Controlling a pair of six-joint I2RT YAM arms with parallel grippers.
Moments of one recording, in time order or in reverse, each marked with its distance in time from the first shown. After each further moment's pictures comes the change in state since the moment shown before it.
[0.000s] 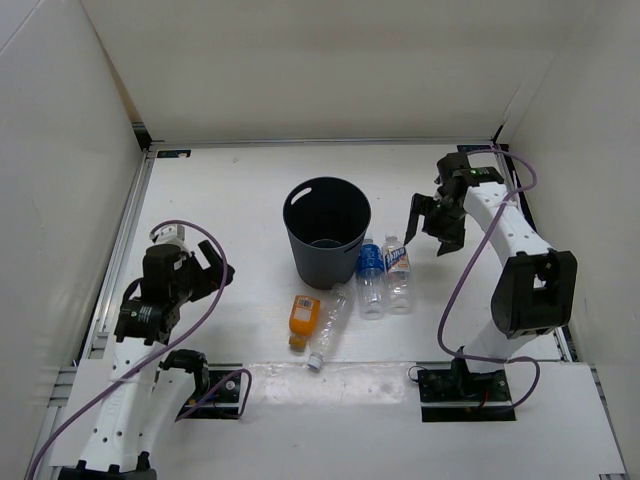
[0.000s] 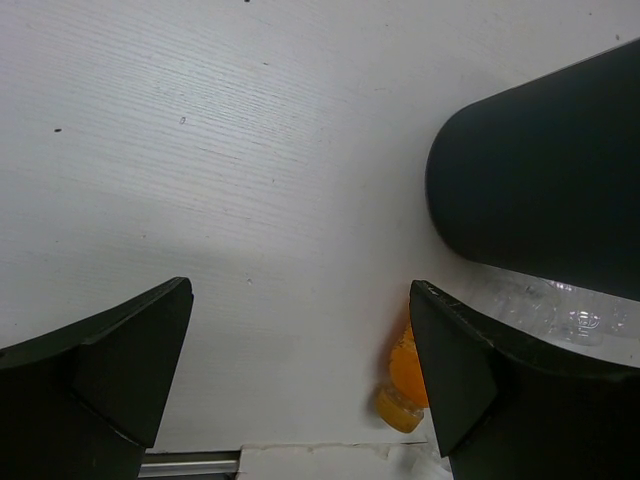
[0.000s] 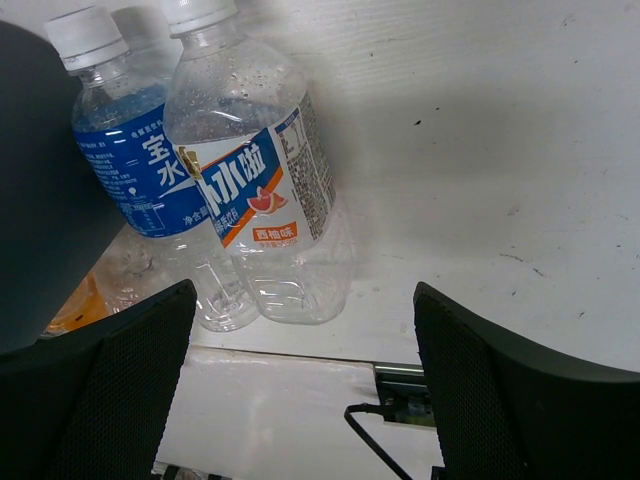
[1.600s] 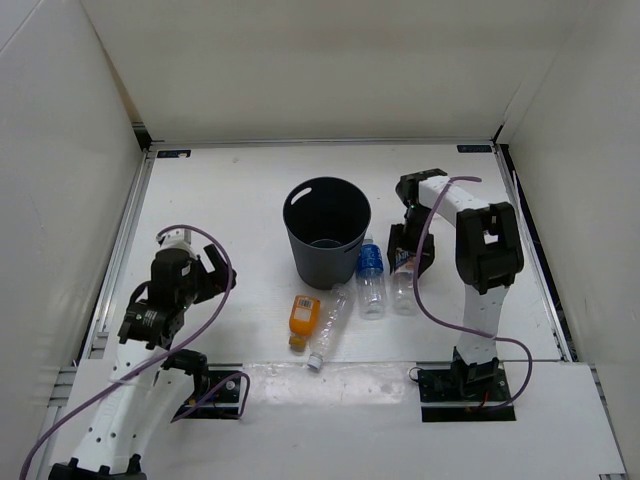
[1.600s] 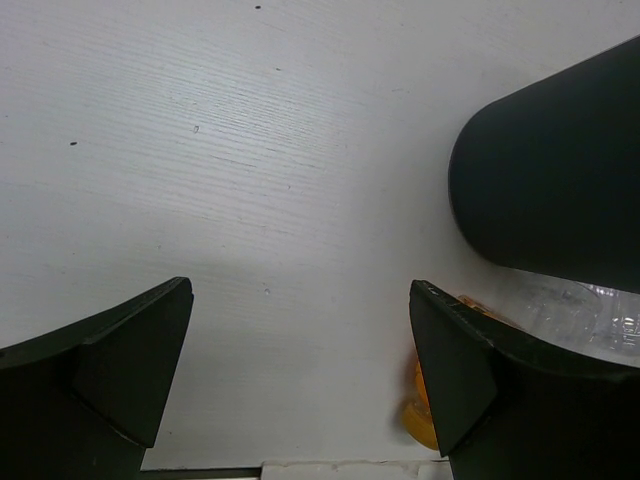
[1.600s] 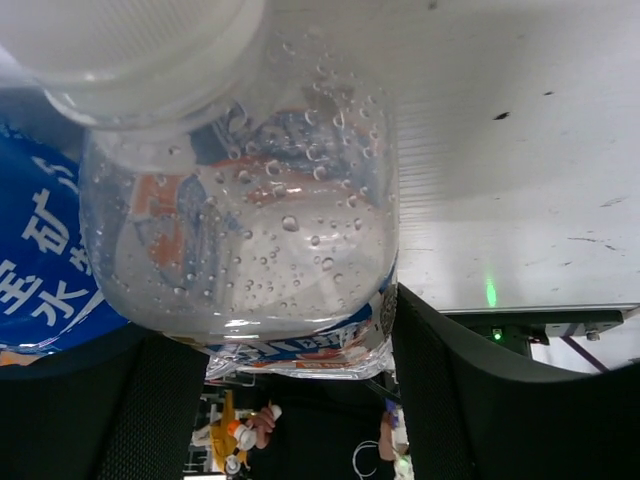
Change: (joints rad) left arm -0.090 -0.025 -0.050 0.040 -0.107 0.012; right arm 0.133 0.405 0.116 -0.174 0.026 0.084
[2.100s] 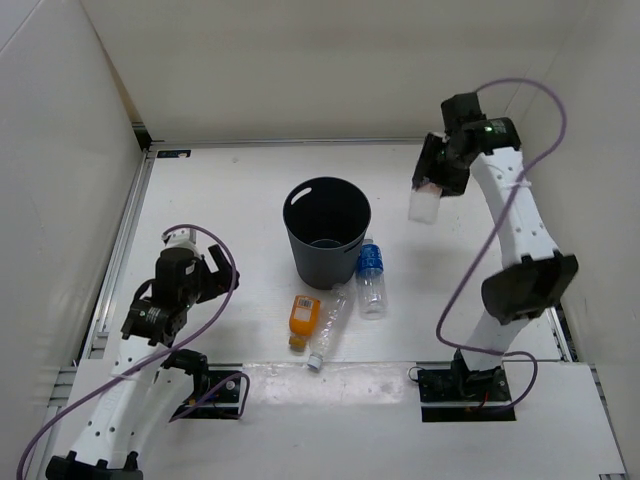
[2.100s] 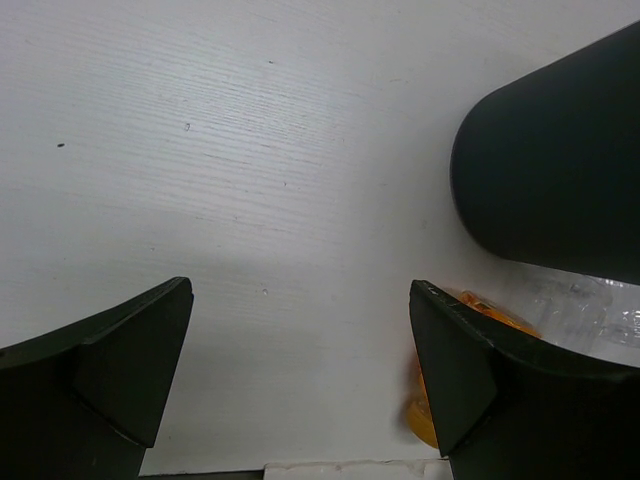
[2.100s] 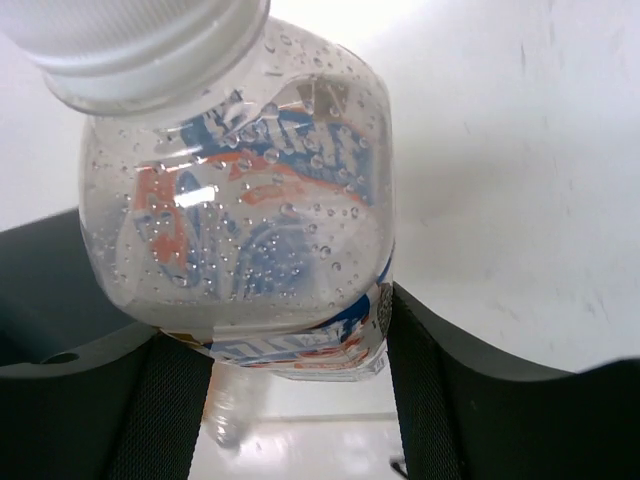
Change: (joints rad) left arm -0.026 0.020 -0.014 0.023 -0.004 0.006; right arm -0.093 -0.249 0.427 -0.022 0.150 0.024
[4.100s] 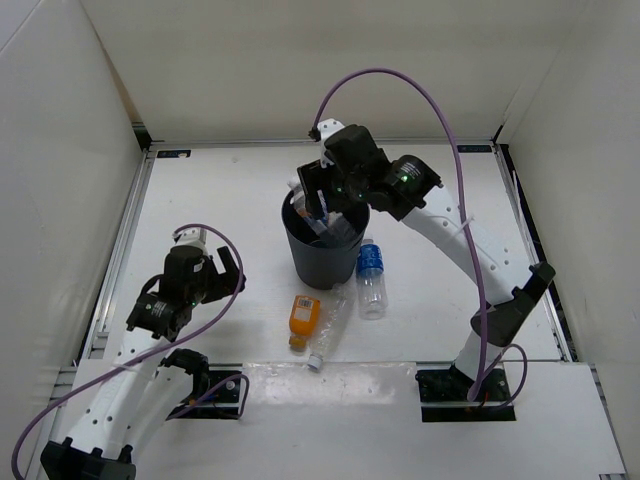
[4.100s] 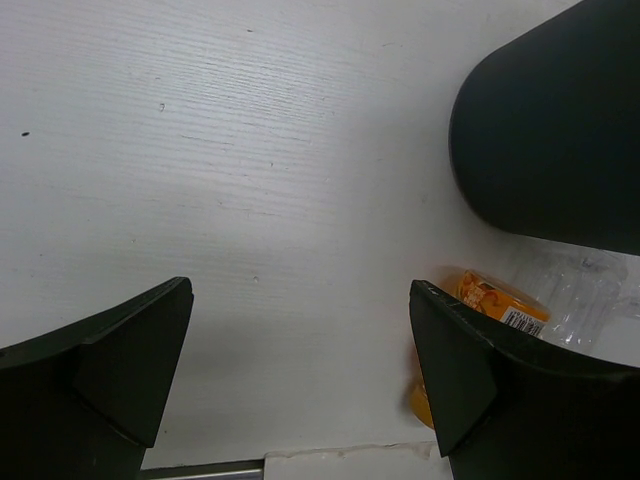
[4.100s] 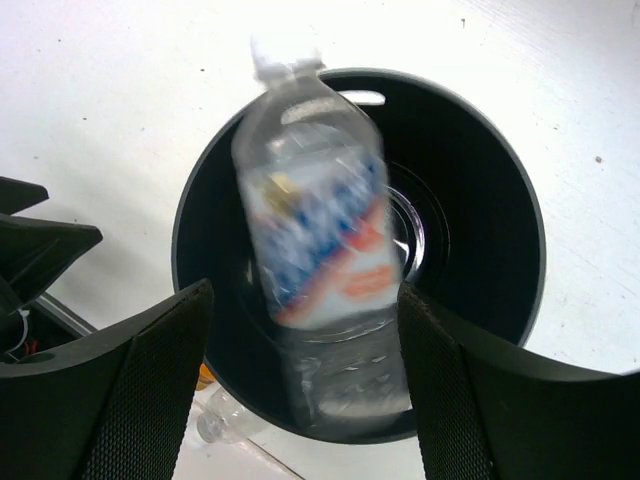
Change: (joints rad) left arm -0.062 0.053 -0.006 0.006 0.000 0.000; right arm 0.680 -0.087 0.071 0.311 0.113 -0.232
